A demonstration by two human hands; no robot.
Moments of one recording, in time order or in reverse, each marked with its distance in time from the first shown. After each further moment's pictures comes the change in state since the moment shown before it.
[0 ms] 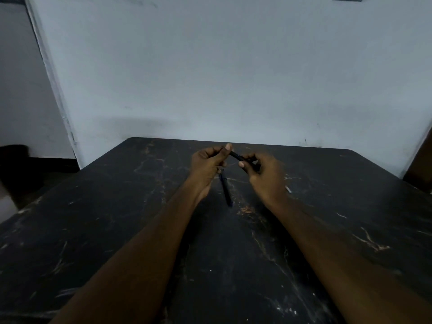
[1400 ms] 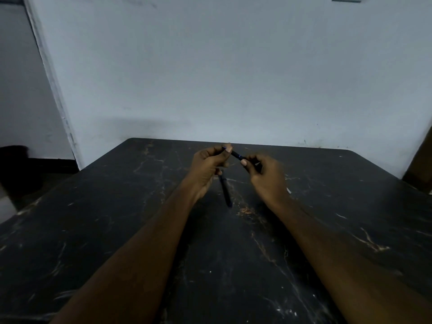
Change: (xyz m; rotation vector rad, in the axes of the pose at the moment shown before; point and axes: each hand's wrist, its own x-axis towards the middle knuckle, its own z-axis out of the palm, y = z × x) left_hand 0.002 0.003 -0.002 -0.016 -0.091 -0.052; right_hand 0.000 0.000 -0.004 0.043 -0.014 0.039
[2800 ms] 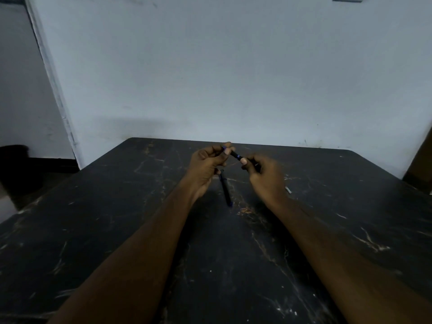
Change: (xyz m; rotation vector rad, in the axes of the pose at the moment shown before) left_hand 0.002 -0.003 -0.006 -0.027 -0.038 0.024; right_hand 0.001 0.005 0.004 -0.004 -0.020 0.002
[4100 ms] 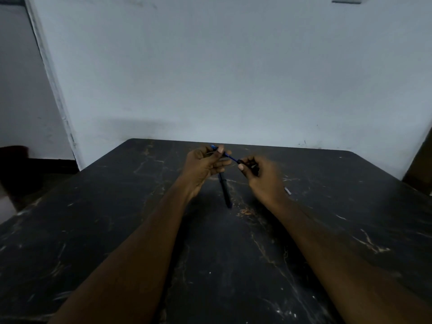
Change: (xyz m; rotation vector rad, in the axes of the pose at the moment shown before) left_hand 0.000 0.007 -0.007 -0.018 -0.036 -0.010; right_hand 0.001 0.005 0.002 -0.009 -0.038 -0.001
